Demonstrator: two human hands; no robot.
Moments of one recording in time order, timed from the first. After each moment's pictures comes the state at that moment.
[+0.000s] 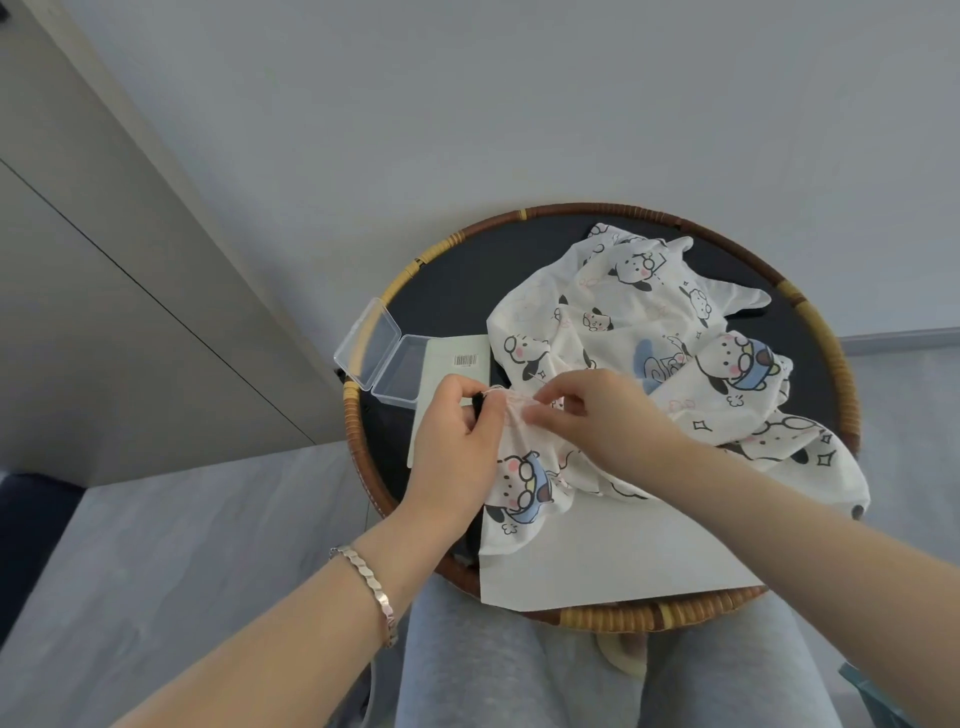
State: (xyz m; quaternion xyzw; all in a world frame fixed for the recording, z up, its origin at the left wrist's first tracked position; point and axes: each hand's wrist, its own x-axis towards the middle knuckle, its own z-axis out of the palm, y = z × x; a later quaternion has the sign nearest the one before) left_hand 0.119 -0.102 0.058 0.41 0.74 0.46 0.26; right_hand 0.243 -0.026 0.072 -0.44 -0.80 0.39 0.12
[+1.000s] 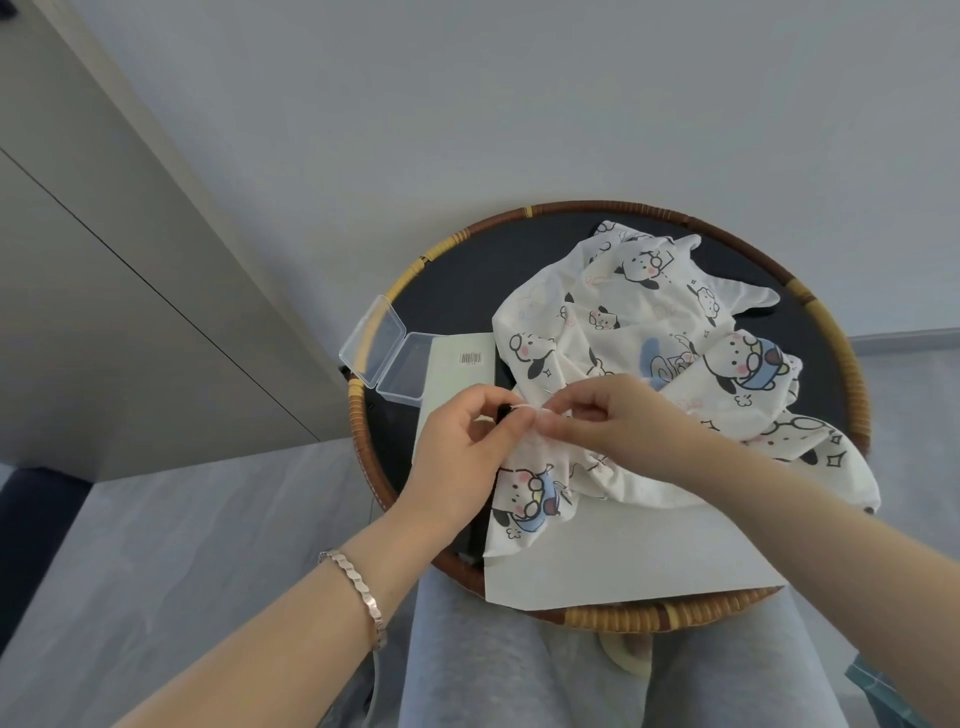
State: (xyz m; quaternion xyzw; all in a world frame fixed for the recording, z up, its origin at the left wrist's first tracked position) left_hand 0.116 -0.110 0.065 0.46 0.66 0.48 0.34; right_hand 0.255 -0.023 0.073 -0.38 -0.75 0.52 0.13
